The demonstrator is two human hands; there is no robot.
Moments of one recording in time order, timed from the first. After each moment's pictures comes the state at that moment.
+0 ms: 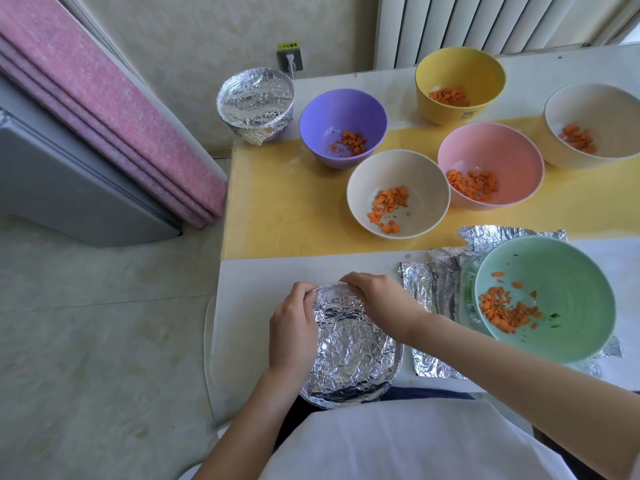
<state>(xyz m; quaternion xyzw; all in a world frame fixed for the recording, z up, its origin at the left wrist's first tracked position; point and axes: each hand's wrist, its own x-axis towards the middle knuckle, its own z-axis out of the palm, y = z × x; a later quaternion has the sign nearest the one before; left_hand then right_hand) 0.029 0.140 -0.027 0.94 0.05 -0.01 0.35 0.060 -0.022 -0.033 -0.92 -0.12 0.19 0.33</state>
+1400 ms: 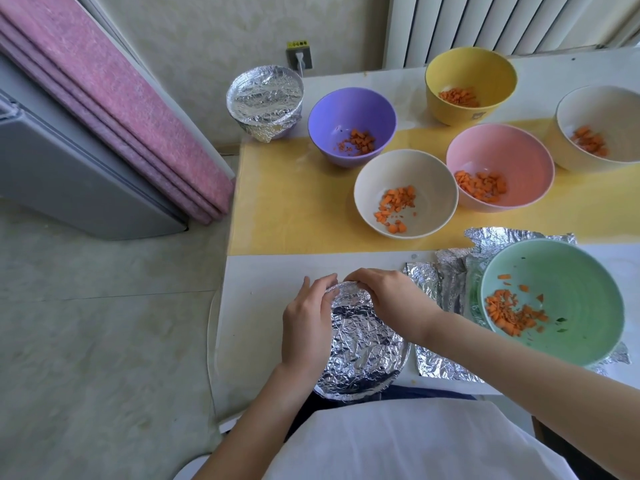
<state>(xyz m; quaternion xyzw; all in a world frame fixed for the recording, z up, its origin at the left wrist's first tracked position) 0.028 0.126 -0.015 0.93 -0.01 0.03 0.36 0.057 -0.030 -0.020 -0.92 -0.16 0.13 0.33</state>
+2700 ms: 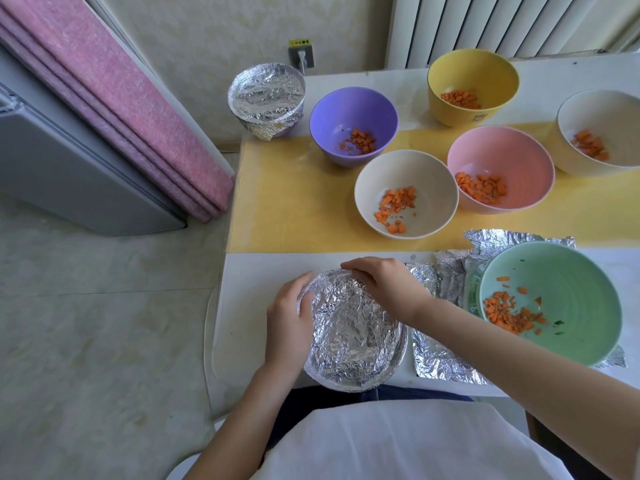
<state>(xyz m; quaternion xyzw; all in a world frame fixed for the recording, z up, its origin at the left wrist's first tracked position) 0.029 0.148 -0.026 0.91 0.07 -0.01 0.41 0.077 -0.028 -0.028 -0.91 -0.13 0.14 0.36</state>
